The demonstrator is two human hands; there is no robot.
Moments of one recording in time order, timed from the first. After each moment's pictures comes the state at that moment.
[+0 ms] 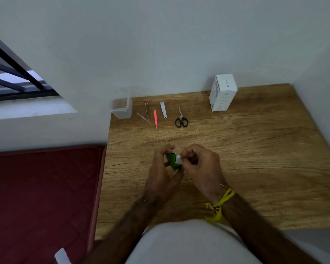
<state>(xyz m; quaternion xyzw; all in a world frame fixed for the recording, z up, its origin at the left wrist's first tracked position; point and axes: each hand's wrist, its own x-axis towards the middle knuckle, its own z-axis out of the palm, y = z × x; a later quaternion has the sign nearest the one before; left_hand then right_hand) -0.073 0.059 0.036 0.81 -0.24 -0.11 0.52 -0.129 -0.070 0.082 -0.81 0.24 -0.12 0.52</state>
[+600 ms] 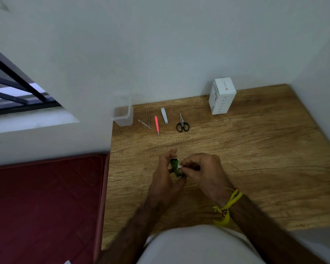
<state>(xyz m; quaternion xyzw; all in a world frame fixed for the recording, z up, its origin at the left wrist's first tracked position) -0.066 0.066 0.034 0.80 -0.26 -0.17 0.51 -0.130 -0.075 0.086 -0.84 0.19 -0.07 0.51</state>
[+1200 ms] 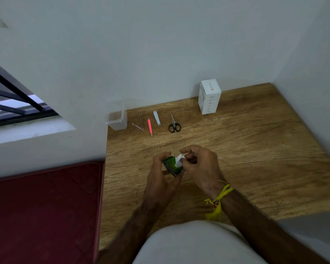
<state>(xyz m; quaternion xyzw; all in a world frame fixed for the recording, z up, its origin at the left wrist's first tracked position) -0.087 0.064 0.042 0.82 -0.27 -0.10 0.50 -0.140 -0.075 0.082 -0.80 0.29 -0.13 0.51</state>
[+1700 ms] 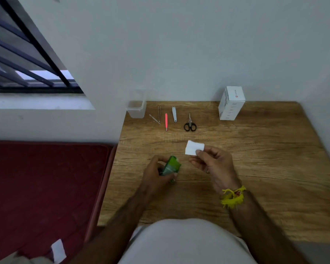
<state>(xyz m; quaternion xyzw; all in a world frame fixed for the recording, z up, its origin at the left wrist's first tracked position) -0.068 0.096 0.017 0.82 -0.10 -0.22 0.52 -0.132 -0.085 0.077 -0.51 0.33 -0.11 0.79</state>
